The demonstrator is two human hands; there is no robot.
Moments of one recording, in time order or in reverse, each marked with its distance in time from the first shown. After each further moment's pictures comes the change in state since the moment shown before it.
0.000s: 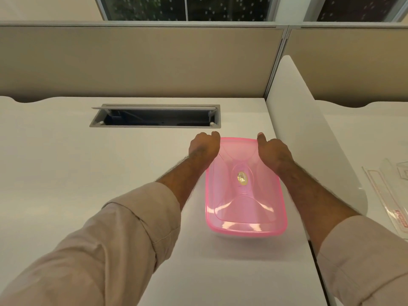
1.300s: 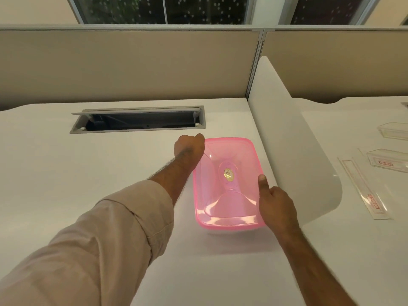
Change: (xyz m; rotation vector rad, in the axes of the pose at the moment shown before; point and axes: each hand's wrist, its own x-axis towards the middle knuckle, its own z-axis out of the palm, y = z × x) left_hand 0.004 -0.005 0.004 -0.189 0.052 -0.107; right_hand -0.149 0.067 0.002 0.197 0.104 0.096
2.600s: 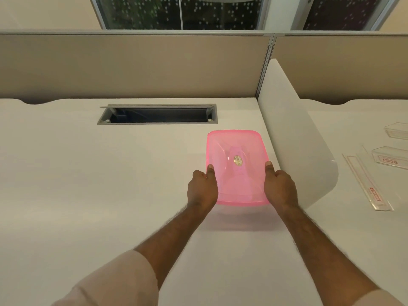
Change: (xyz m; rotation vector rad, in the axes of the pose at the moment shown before) left_hand -0.150 -0.090 -0.038 0.028 -0.043 0.087; right_hand -0.001 -0.007 0.003 0.072 0.056 -0.003
